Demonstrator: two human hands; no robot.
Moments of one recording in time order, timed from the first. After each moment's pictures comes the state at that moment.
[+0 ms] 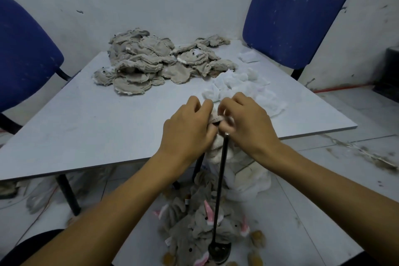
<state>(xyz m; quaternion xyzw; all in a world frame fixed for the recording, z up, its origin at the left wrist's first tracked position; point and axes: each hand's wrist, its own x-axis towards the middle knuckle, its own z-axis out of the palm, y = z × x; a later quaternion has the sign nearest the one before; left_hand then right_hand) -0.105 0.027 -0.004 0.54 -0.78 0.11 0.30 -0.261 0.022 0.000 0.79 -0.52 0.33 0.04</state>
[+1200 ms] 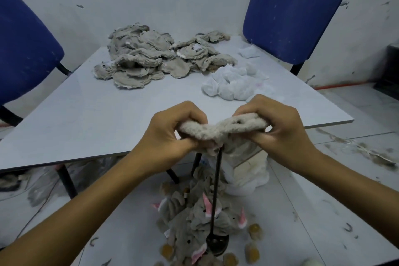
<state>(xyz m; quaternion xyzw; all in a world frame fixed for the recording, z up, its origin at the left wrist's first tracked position) -0.067 0.066 0.010 0.31 -0.81 -0.25 0.44 -0.307 0.058 0.002 0.83 -0.30 0.46 -0.06</state>
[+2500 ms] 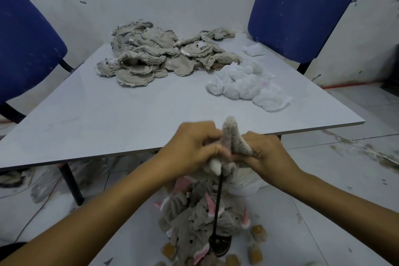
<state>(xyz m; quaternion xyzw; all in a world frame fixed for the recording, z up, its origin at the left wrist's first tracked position) -0.092 0.058 -0.007 0.37 -0.84 -0.19 0.36 -0.293 0.052 -0.057 0.83 -0.35 0.43 -0.09</state>
